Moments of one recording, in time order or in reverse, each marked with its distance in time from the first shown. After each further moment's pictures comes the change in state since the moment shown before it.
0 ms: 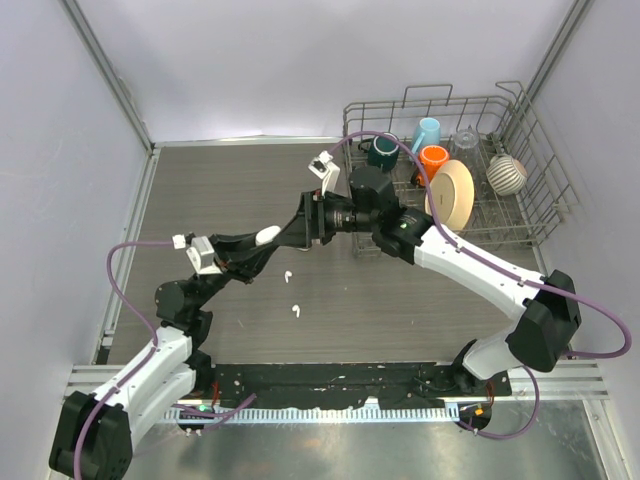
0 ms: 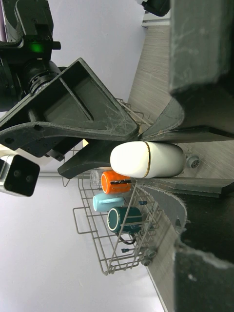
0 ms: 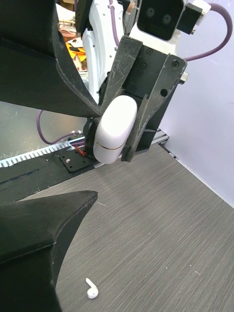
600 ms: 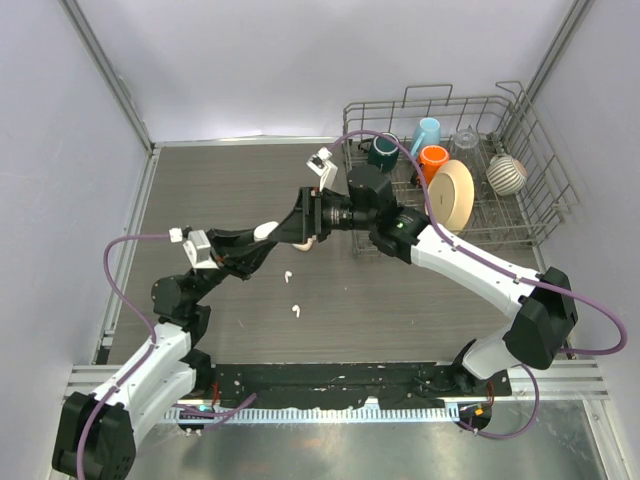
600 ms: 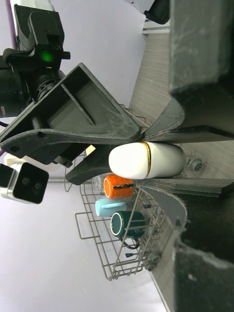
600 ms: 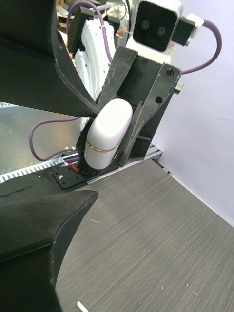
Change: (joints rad) left arm 0.023 0.016 0.045 -0.013 0.071 -0.050; right arm -0.003 0.021 0.006 0.072 -0.009 0.100
